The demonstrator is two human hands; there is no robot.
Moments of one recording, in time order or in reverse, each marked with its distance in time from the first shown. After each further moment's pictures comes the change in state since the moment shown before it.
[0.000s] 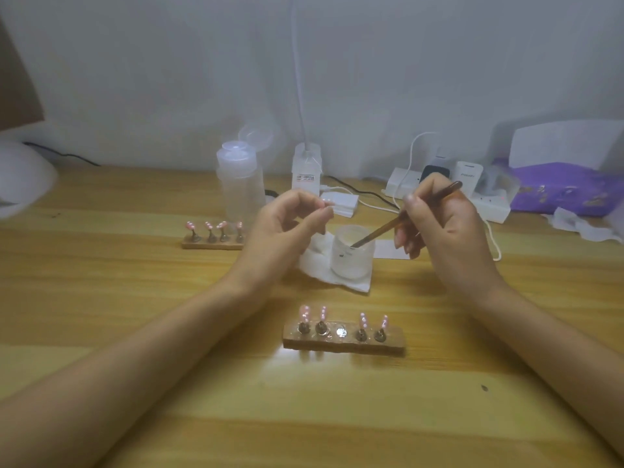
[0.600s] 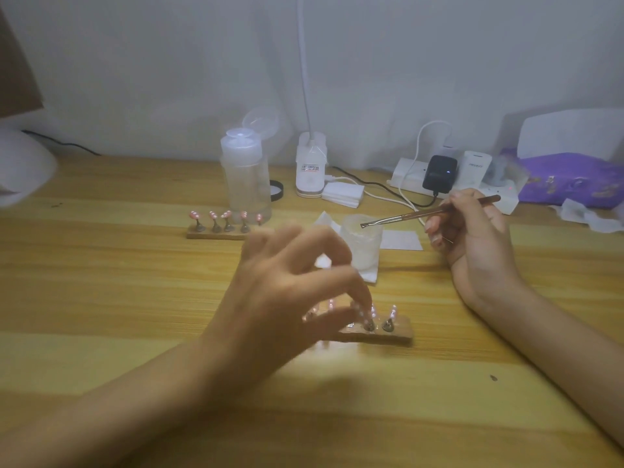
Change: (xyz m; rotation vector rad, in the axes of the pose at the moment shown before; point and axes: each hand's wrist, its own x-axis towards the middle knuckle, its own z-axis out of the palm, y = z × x) left_hand -0.065 0.023 -0.001 0.857 -0.056 0.705; right_hand -0.006 0.017 -0.006 0.497 0.327 0.318
